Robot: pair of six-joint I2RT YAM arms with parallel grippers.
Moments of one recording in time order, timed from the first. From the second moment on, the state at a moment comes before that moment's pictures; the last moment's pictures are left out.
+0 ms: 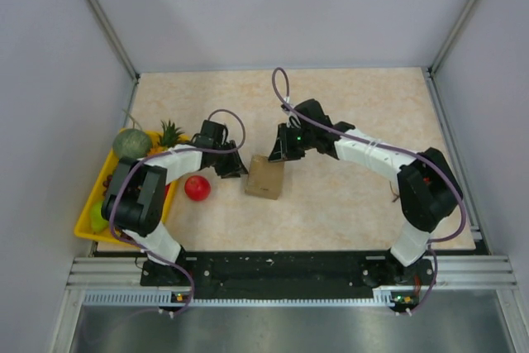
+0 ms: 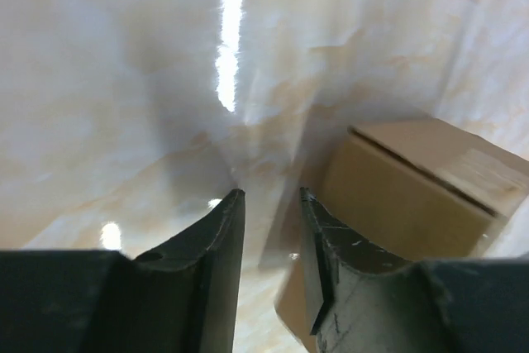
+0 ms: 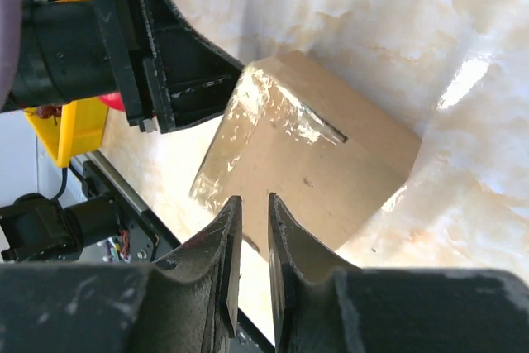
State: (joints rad) left arm -0.32 1.68 0.89 -0.22 0.32 -0.64; right arm 0.66 1.71 1.22 -0.27 -0.40 0.58
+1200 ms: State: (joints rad) left arm -0.31 1.71 0.85 -0.10 0.77 -0.74; right arm 0.68 1.74 1.18 -0.33 -0.22 0.57
